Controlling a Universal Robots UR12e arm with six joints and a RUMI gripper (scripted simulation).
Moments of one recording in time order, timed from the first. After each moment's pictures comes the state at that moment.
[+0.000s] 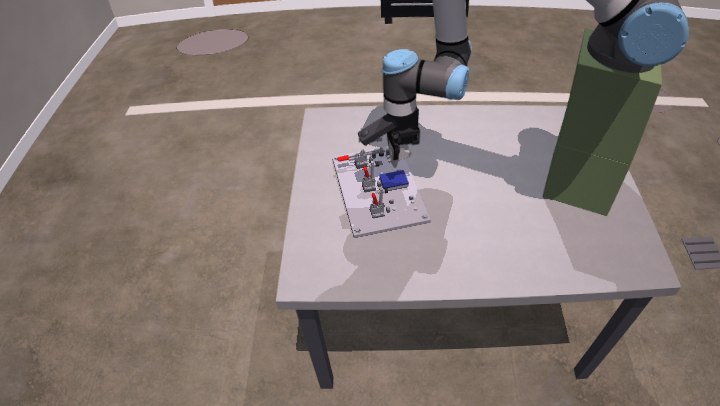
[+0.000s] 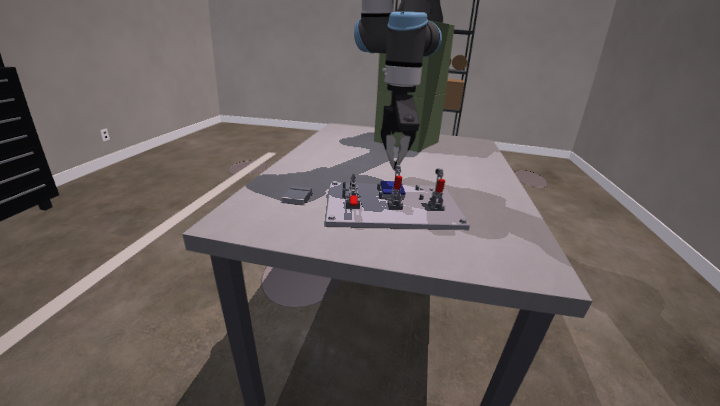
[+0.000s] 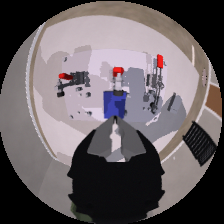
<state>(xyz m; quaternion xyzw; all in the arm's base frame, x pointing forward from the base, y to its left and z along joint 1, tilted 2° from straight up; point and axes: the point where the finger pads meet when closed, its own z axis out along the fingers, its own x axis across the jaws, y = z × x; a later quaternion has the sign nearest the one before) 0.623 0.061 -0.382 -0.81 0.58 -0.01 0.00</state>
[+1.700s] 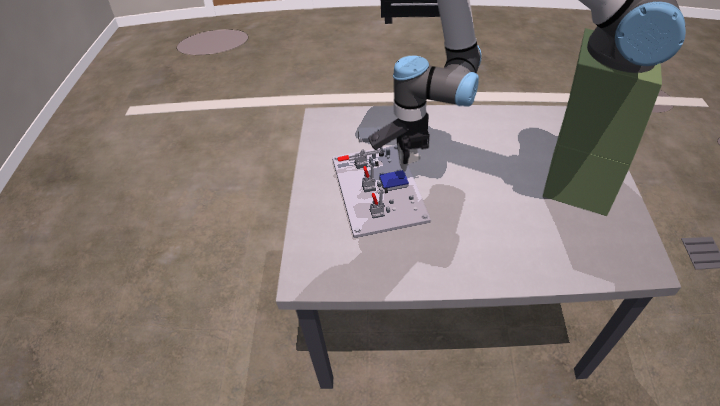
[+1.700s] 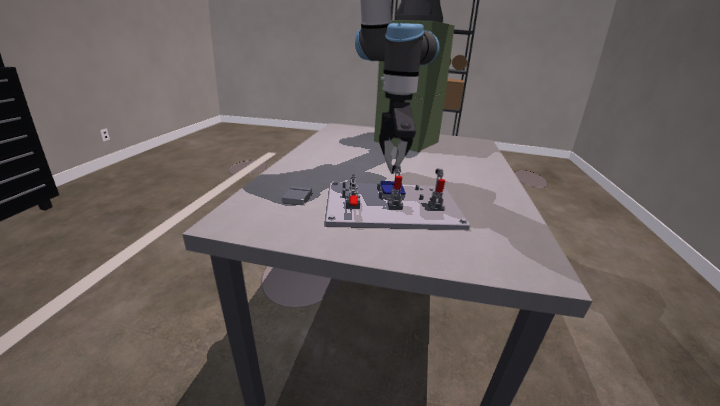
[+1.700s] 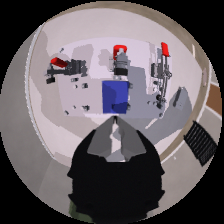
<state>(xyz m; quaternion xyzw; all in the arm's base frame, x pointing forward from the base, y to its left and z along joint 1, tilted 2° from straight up) 0.595 0.051 -0.406 -0.81 0.58 -0.01 0.00</state>
